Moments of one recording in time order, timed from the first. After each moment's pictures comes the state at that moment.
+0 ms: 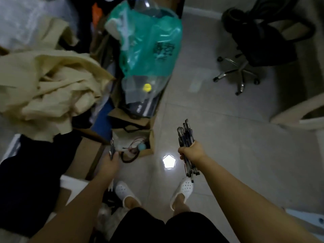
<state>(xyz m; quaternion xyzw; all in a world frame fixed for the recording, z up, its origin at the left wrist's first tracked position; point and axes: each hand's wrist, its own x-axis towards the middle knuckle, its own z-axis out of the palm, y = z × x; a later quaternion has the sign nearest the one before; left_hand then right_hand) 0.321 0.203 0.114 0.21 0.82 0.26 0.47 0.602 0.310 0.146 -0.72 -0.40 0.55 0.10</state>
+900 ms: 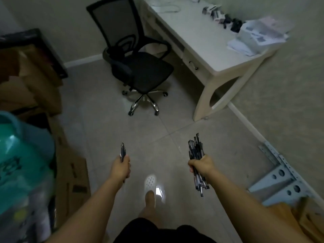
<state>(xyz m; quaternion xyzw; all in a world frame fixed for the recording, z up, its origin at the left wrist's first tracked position) 0.762 0.590 0.168 0.40 0.66 0.20 0.60 1.028 0.474 0.183 -0.82 -0.15 0.46 0.30</state>
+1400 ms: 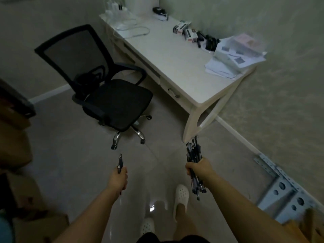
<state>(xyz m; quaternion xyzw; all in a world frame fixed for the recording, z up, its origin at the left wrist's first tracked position) 0.937 0.807 0.185 0.45 0.65 0.12 0.60 1.189 0.666 0.195 -0.83 -0.09 0.42 0.35</state>
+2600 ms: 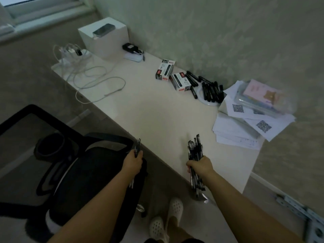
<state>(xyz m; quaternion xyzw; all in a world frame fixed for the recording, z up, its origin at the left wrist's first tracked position) 1.336 1.302 0.205 0.64 0.53 0.03 0.55 1.492 1.105 0.203 -0.83 0.03 0.36 0.43</state>
